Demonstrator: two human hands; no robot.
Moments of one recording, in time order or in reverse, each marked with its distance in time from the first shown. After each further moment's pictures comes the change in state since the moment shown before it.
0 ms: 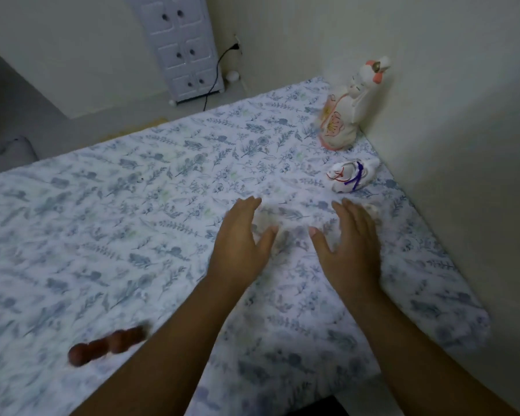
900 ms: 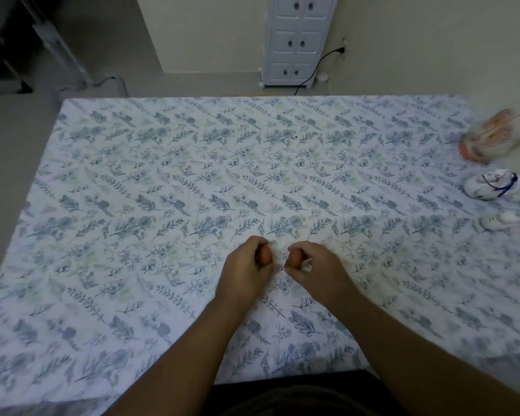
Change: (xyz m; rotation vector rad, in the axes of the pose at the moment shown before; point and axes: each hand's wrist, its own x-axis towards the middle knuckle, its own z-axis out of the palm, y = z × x) left_hand -0.186 -0.221 -0.162 -0.184 0.062 -0.310; right_hand -0.181 -0.225 0.140 0.183 -0.628 -0.190
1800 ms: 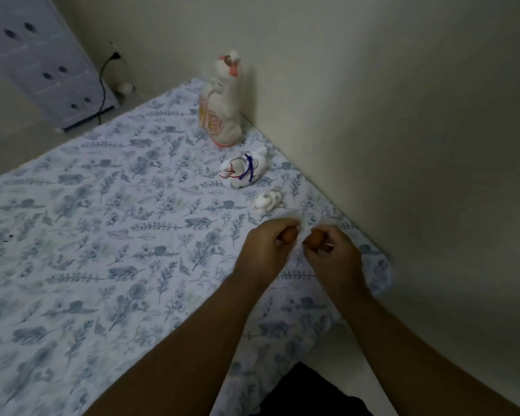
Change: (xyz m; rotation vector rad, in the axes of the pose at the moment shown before) left_hand 0.077 0.292 0.385 -0.004 -0.501 0.692; right_hand -0.082 0.305 -0.279 0.216 0.864 0.501
